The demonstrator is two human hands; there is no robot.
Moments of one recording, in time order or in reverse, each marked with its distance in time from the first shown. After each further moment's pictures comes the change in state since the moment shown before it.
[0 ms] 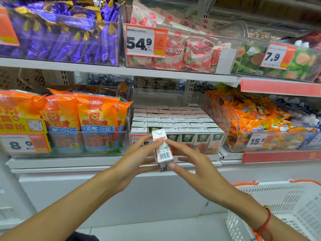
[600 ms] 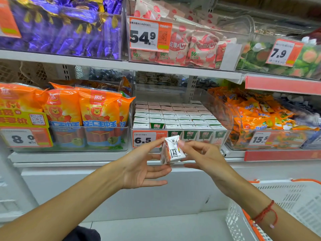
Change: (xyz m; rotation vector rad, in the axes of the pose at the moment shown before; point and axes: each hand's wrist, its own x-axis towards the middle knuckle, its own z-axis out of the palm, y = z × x) left_hand 0.000 0.001 -0.003 -0.178 -0.101 -0.511; right_hand 0.012 0.002 -0.006 0.484 0.168 0.428
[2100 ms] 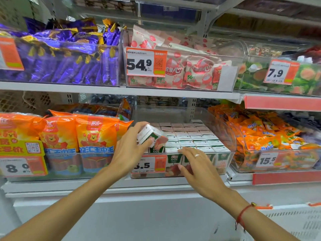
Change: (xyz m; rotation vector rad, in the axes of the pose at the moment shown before) left_hand 0.034 0.063 -0.022 0.901 0.669 1.042; right_hand 0.075 0.043 -0.021 -1.054 0.131 -0.523
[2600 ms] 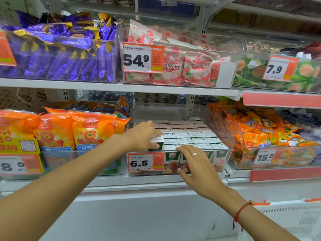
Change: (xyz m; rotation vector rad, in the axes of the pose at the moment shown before) left_hand 0.052 0.019 0.006 0.697 -0.674 0.175; right_hand -0.003 0.000 0.001 -0.040 -0.034 -0.009
